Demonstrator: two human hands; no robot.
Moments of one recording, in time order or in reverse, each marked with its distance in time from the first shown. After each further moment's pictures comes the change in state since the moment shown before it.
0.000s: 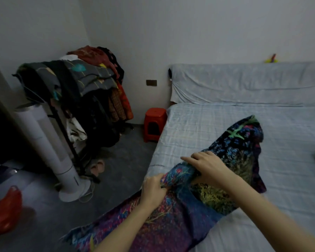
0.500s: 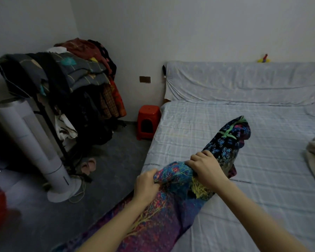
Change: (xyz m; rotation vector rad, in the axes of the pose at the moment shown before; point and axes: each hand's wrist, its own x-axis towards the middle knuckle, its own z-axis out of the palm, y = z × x) left_hand 0.024 -0.021 -0.006 -0.013 -0.014 0.030; right_hand 0.015 -0.007 0.021 -0.014 0.150 0.105
